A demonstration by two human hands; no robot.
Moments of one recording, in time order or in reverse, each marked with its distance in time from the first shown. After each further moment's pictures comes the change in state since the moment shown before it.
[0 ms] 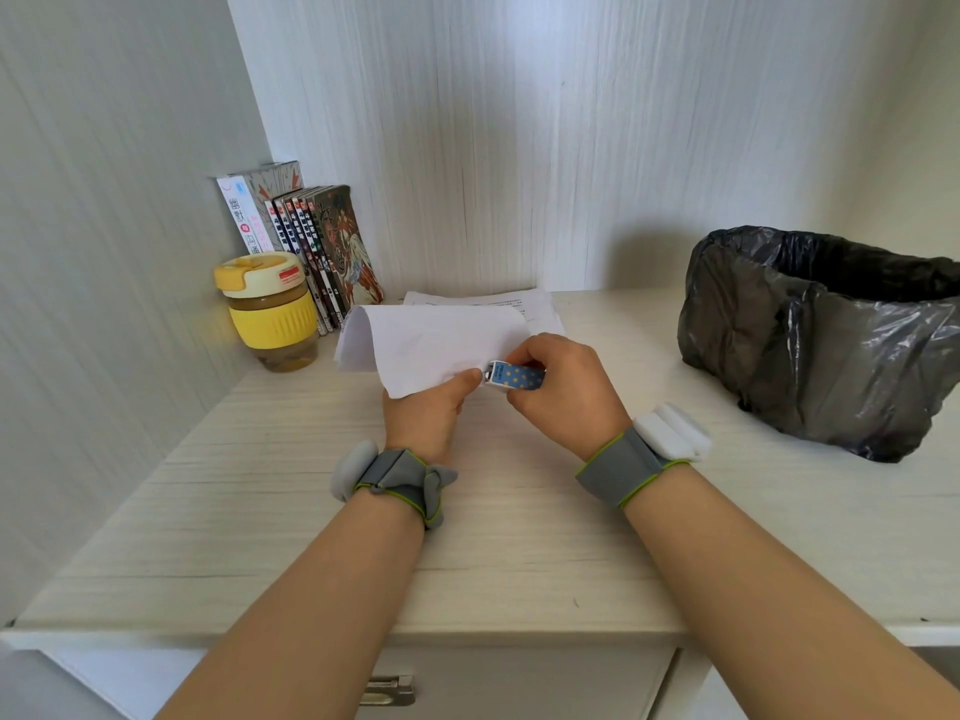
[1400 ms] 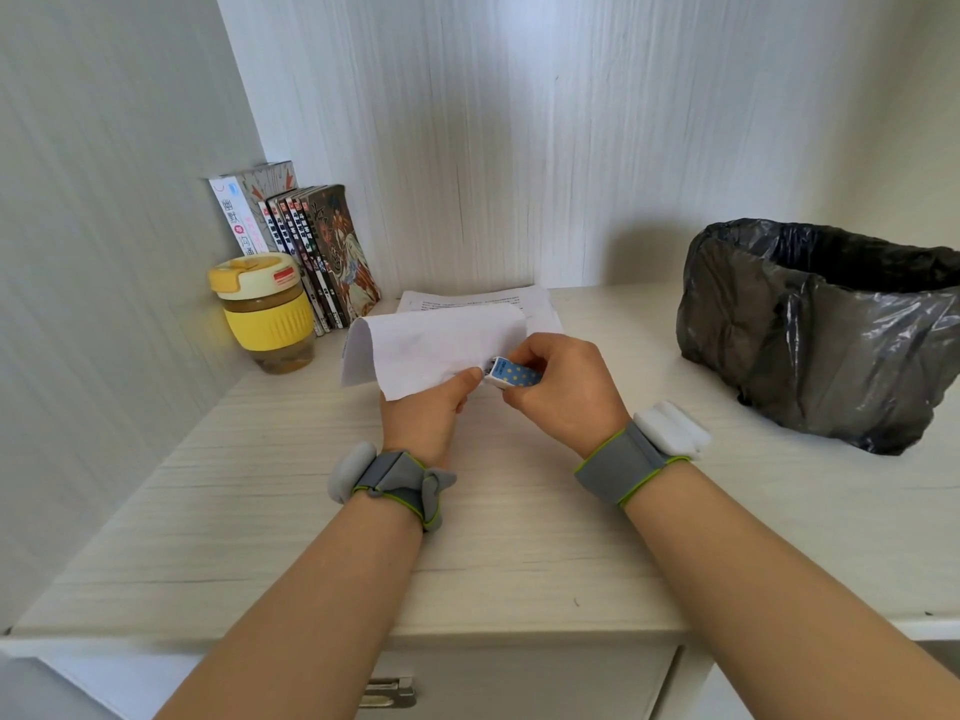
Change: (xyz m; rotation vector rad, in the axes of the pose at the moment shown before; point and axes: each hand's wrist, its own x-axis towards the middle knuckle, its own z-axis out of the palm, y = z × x) left_hand -0.006 0.004 -0.001 0.028 -0.070 0.061; right_hand -0.001 -0.001 0.001 0.037 0.017 0.123
